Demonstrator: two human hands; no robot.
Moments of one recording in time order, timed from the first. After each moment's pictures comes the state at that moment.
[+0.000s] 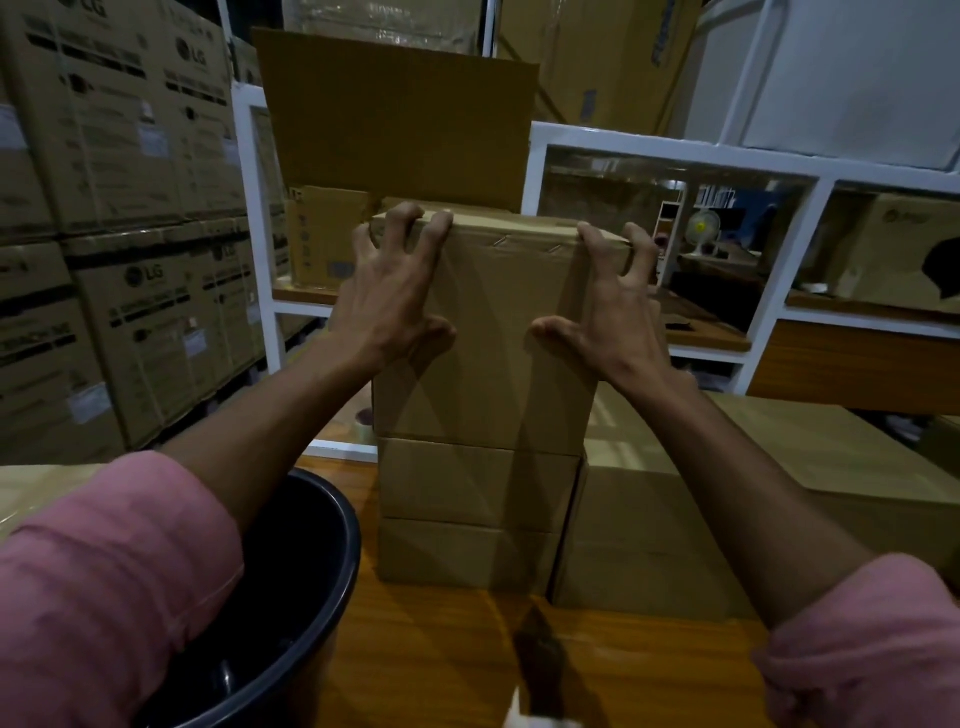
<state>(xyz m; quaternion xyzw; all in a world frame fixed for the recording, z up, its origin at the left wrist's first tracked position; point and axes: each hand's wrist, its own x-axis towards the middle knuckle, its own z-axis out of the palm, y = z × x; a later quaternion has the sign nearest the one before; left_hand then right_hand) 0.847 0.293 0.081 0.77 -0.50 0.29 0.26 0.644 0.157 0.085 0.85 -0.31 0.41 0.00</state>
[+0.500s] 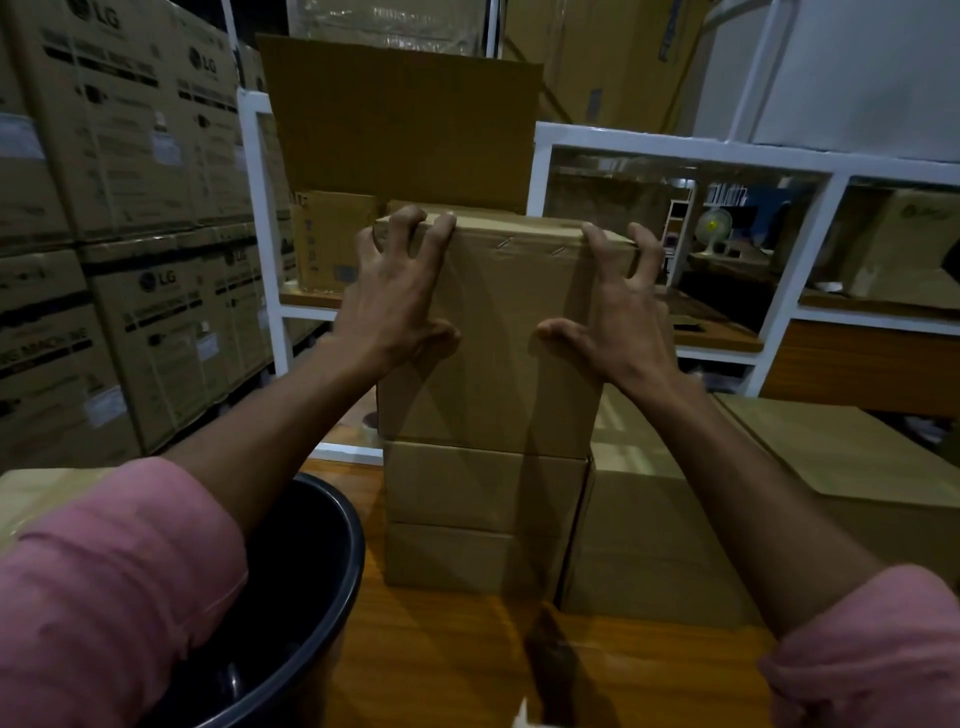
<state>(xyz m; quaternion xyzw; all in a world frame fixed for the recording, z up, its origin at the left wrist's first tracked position) 0.849 0.291 0.081 0.77 -0.49 0.30 0.26 0.646 0.147 0.080 0.85 -0.30 0.43 0.02</state>
